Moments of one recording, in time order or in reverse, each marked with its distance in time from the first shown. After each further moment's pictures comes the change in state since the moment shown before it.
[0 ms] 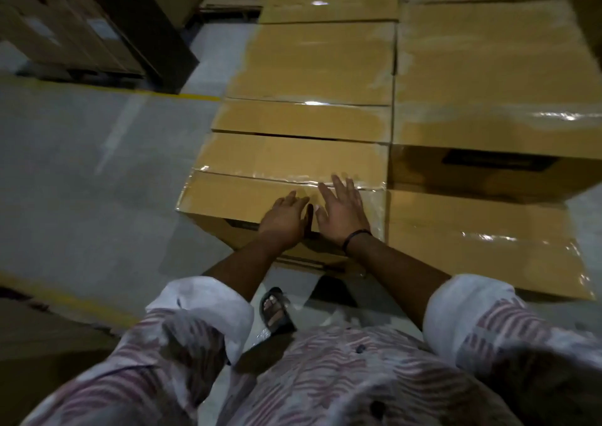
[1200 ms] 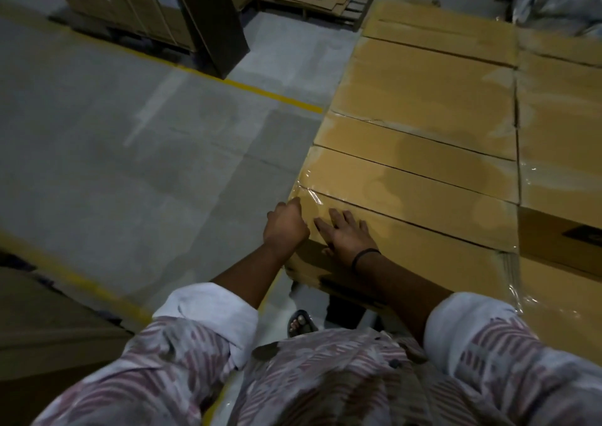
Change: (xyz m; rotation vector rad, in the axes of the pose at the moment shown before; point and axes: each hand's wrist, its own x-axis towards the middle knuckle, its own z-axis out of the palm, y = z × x) left_hand 0.036 -0.279 -0.061 -0.239 0.177 -0.312; right_hand 0.124 -0.213 0.128 -0.485 -0.383 -0.210
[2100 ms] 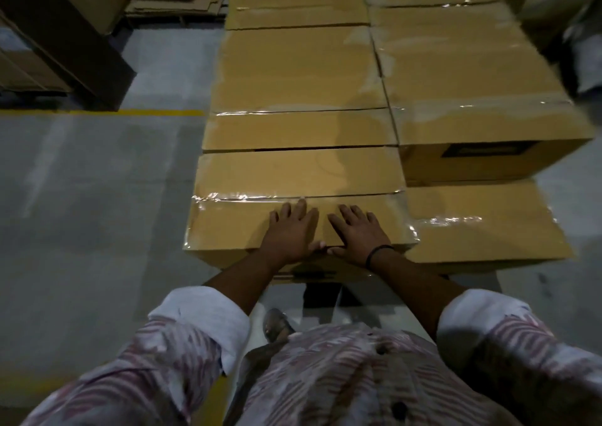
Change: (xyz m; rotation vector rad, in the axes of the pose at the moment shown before) left_hand -0.051 0.149 0.081 0.448 -0.331 0.665; right_hand -0.137 0.157 0.061 0.098 0.142 0.292
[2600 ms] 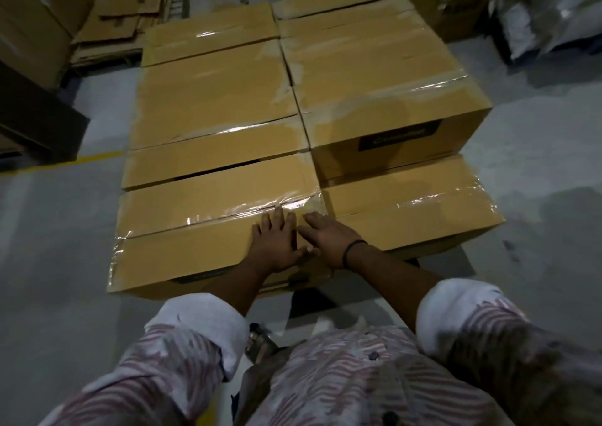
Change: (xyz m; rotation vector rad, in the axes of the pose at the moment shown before) left_hand 0.057 0.152 0.019 0.019 -0.104 -0.022; right_hand -0.068 0.128 -0.003 0.197 0.027 -0.129
